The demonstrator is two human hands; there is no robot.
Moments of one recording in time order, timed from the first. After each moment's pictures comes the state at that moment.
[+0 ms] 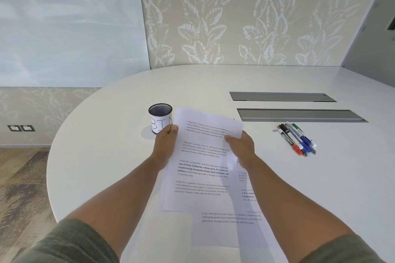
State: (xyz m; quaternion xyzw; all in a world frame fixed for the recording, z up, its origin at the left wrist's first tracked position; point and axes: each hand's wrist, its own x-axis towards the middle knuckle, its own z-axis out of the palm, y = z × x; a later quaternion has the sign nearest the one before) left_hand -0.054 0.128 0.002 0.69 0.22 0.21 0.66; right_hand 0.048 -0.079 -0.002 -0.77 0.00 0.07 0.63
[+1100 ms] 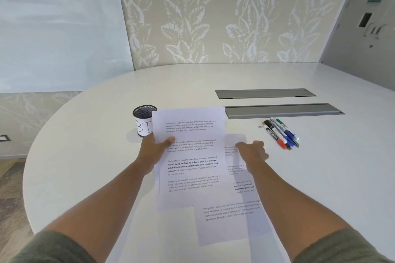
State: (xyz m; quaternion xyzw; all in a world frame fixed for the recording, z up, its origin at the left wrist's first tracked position) left_hand -0.052 0.141 -0.020 0.69 0.14 0.19 0.69; right_hand 0.056 -0.137 -0.015 -0.85 0.20 0.04 0.49
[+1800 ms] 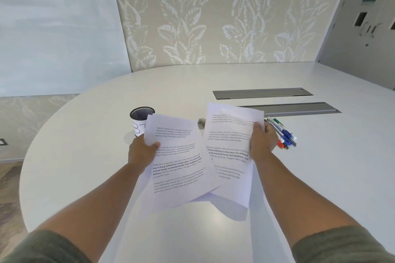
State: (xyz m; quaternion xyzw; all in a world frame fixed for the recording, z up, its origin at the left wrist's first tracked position) left_hand -0.048 0.160 -0.024 0.80 0.31 0.19 0.48; right_hand 0.071 -0.151 0.015 -0.67 0.18 -0.16 0.71
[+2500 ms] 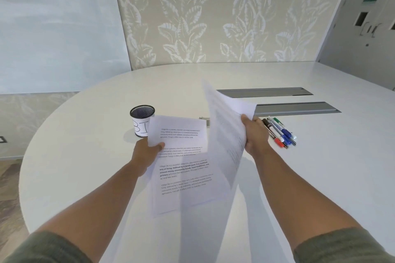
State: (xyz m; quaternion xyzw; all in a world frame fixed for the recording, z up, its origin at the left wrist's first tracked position) left_hand -0.052 0.153 -0.028 0.75 0.27 0.15 0.59; right_hand 0.068 -0.140 0.033 -0.53 0.09 0.03 0.84
